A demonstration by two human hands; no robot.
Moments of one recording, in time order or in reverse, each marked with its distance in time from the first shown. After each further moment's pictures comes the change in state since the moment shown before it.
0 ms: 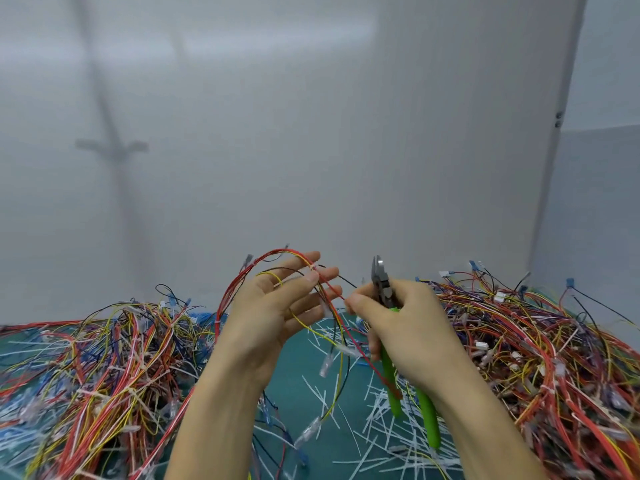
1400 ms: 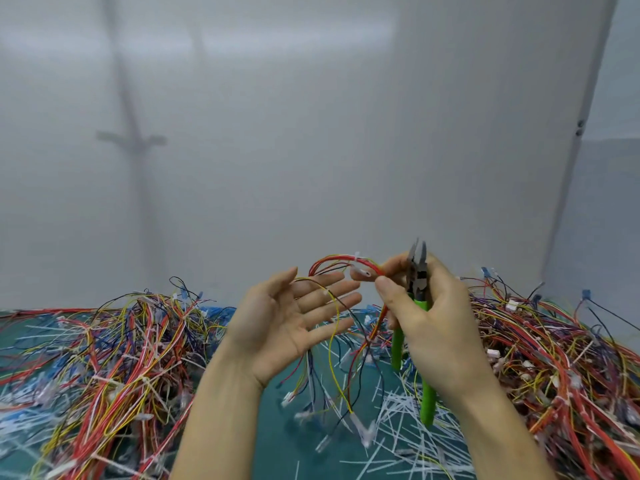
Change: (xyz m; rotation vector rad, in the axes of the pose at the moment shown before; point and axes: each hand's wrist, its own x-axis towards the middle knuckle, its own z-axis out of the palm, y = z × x) left_hand 0.009 -0.007 -0.024 -0.411 -0.184 -0.367; right_hand -0.002 -0.003 0.000 0.194 0.084 -0.301
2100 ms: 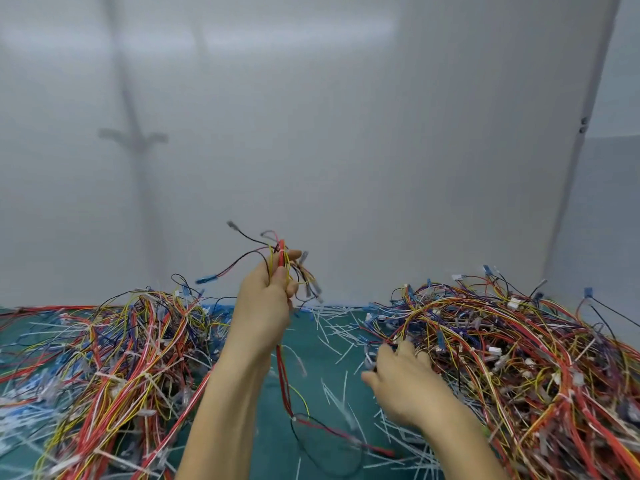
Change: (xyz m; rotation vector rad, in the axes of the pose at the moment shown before) left_hand 0.004 -0.004 0.002 0.750 0.536 0.523; right_hand -0.019 0.073 0.015 -1.063 -0.695 0.573
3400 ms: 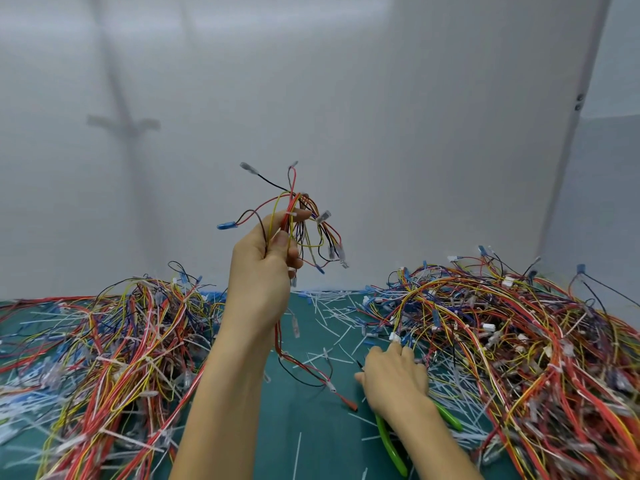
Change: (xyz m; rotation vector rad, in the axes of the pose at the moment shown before) left_hand -0.013 0.026 0.007 -0.059 0.030 0.174; right_hand 0.023 -0.001 0.047 -0.158 0.059 0.106
